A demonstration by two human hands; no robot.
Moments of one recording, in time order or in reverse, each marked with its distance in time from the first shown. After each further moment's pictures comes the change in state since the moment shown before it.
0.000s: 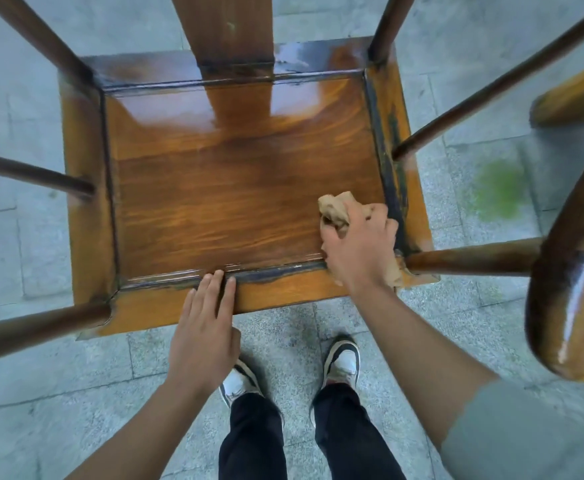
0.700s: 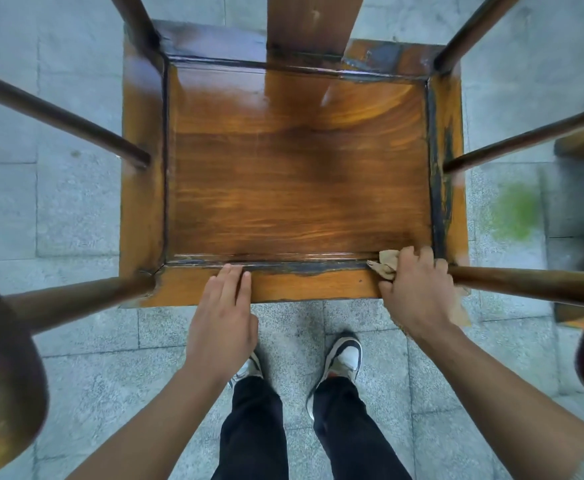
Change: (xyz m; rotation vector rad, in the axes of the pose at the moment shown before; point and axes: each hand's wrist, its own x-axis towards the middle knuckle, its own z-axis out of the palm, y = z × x) left_hand -0.018 -0.034 -0.005 -0.065 0.058 -0.040; right_hand -0.041 0.017 -0.026 -0.564 -0.311 -0.054
